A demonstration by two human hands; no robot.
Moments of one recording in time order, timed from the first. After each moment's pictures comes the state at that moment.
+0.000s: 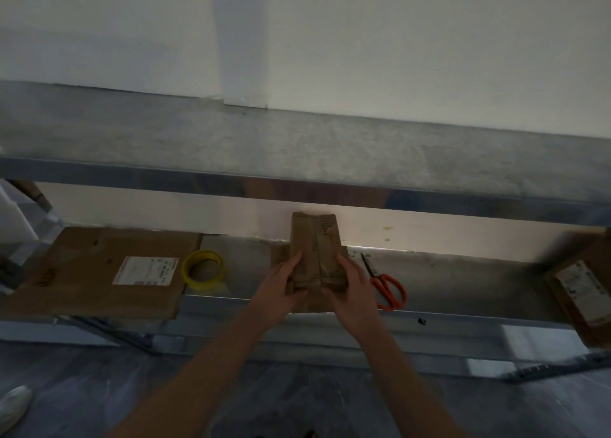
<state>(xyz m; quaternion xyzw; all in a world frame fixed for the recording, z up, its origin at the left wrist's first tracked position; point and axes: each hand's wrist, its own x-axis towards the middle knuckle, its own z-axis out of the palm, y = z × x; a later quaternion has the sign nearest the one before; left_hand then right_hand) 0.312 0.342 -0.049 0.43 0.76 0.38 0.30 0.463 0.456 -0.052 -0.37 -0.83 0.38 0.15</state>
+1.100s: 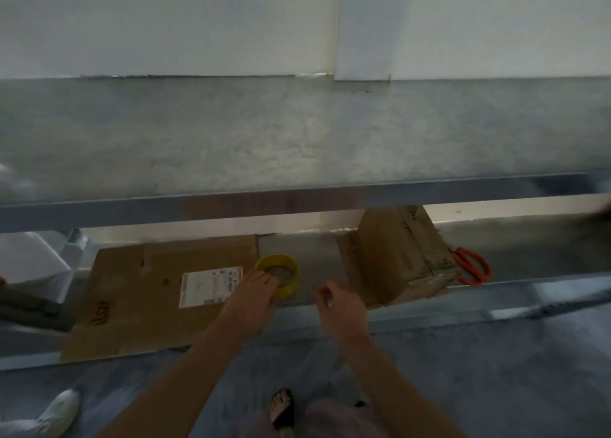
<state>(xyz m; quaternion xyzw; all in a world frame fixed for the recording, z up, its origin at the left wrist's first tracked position) 0.104 0.218 -0.109 0.64 0.75 0.07 0.12 0.287 0.317 -0.118 -0.50 -0.81 0.30 0.05</state>
